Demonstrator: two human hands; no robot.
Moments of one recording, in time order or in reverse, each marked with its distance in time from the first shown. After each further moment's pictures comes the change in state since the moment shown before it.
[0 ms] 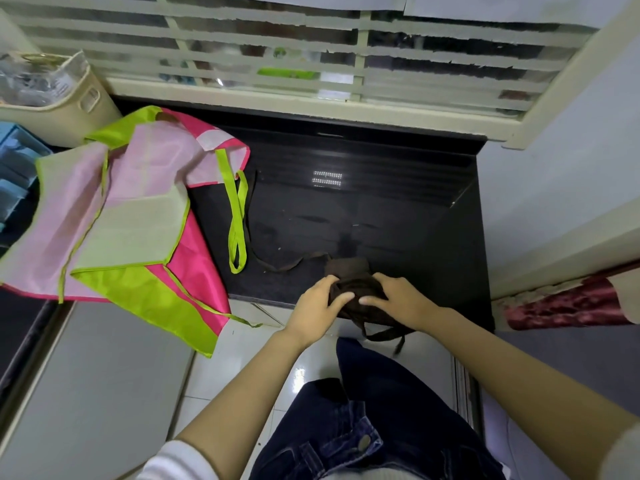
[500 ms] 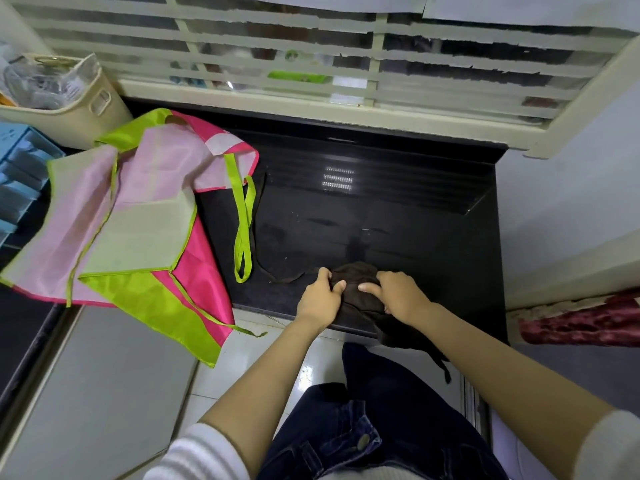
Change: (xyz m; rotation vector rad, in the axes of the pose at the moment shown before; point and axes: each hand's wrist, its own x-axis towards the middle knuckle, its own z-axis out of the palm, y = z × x) left_hand 0.040 0.010 -0.007 0.018 0.071 -0.390; right_hand 0.043 -0.012 -0.008 -0.227 0.078 0.140
